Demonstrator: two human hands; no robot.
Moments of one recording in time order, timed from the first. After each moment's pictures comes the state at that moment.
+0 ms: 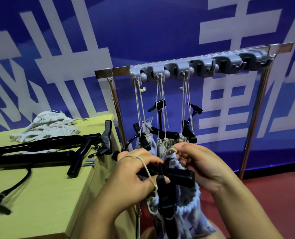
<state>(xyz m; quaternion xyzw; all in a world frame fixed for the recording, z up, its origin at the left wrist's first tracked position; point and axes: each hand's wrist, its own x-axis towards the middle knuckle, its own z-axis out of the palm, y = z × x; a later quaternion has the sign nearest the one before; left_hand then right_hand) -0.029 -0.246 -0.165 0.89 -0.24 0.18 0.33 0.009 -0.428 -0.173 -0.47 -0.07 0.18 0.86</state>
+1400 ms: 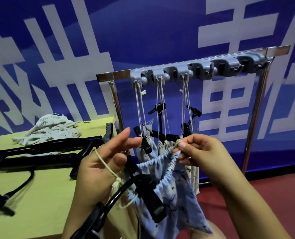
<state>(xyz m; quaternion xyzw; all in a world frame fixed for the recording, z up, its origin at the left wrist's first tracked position) -0.052 -0.224 -0.143 0.68 -0.23 0.23 0.66 -0.005 -0.436 -0.156 -0.67 -0.10 -0.03 0.73</state>
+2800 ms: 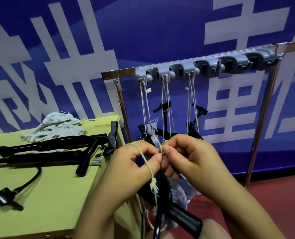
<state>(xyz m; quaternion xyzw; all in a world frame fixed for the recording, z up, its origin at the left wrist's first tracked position) -0.048 -0.246 -0.129 0.86 -0.20 0.20 0.44 -0.040 -0.405 -0.133 -0.71 -0.28 -0.07 0.64</state>
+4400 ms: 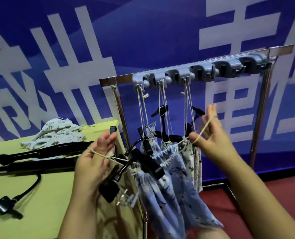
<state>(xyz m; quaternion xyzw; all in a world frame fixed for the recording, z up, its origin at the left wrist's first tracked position) -0.021 -0.197 -0.138 0.65 -0.04 0.23 0.73 0.049 -0.462 -0.168 -0.74 -0.18 -0.17 0.62</state>
